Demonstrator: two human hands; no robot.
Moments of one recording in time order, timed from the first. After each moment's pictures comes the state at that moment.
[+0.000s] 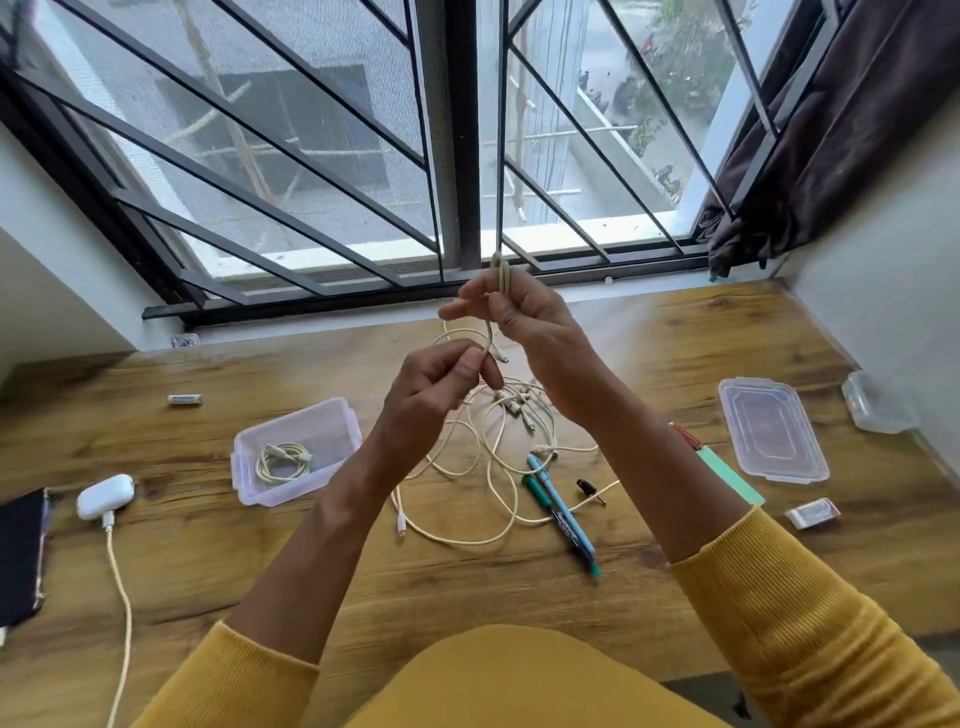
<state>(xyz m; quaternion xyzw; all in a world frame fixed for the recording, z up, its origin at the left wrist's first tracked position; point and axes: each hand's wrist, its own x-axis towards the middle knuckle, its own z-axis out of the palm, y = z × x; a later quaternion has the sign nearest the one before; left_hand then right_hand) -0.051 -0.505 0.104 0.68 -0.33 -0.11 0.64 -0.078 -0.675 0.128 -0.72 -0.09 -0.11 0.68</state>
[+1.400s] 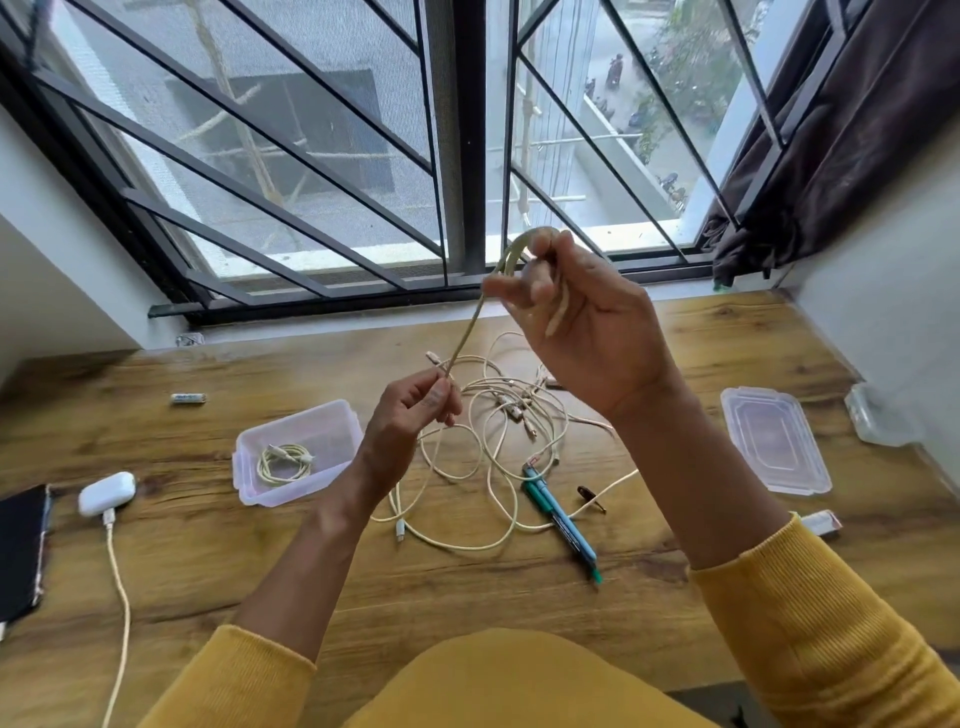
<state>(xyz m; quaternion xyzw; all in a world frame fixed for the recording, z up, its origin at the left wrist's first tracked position) -0.038 -0.481 0.058 0.70 -0.26 -0.15 0.65 -0.084 -0.690 0.159 -0.38 -0.20 0.00 0.90</state>
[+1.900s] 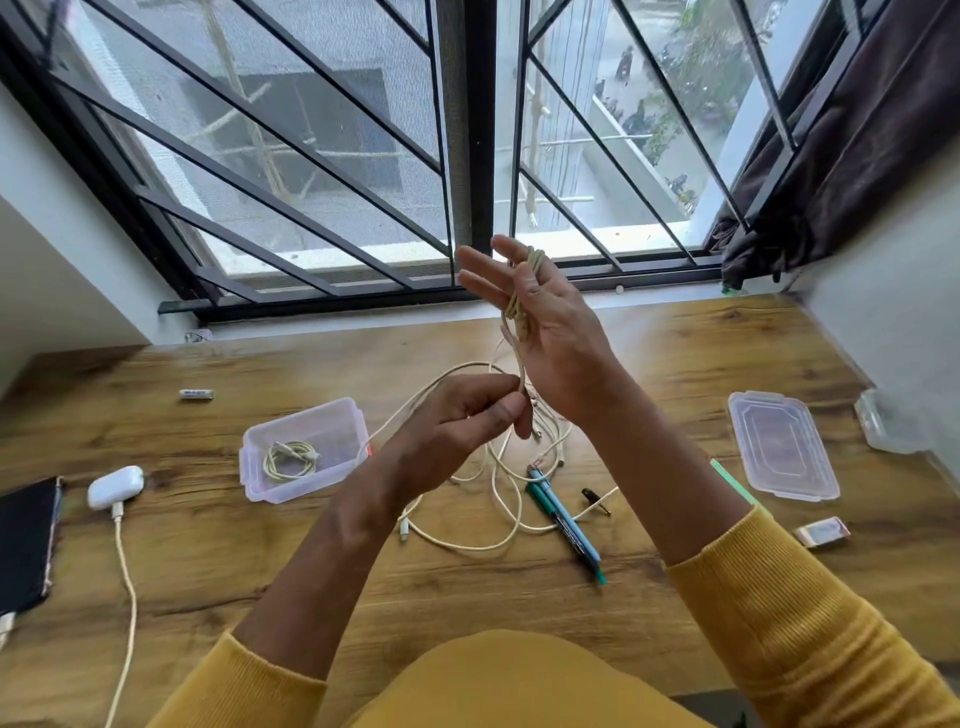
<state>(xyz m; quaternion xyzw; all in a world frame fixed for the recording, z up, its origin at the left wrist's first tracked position) -0.069 -0.502 0.117 0.71 -0.41 -0.19 0.54 -0.066 -0.668 0.137 -0.55 -0.08 -0.08 0.83</state>
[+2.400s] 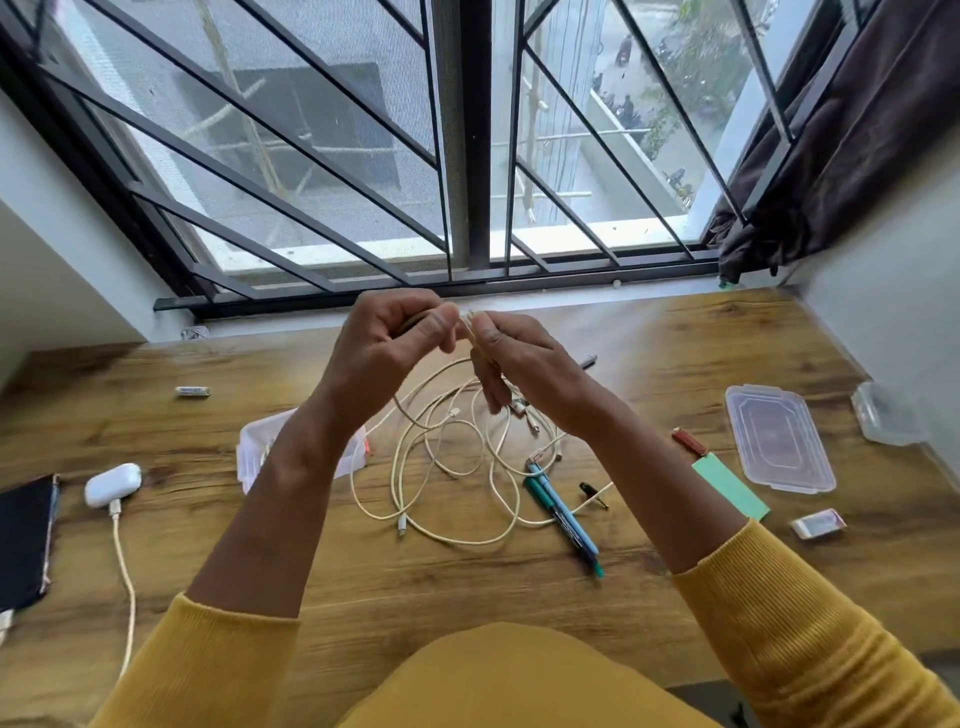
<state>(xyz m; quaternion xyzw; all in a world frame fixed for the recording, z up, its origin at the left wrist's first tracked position) -0.028 -0.479 0.152 0.73 -0.36 -0.06 0.58 -0.081 -0.663 0.120 -0.74 -0.13 -0.01 0.66</state>
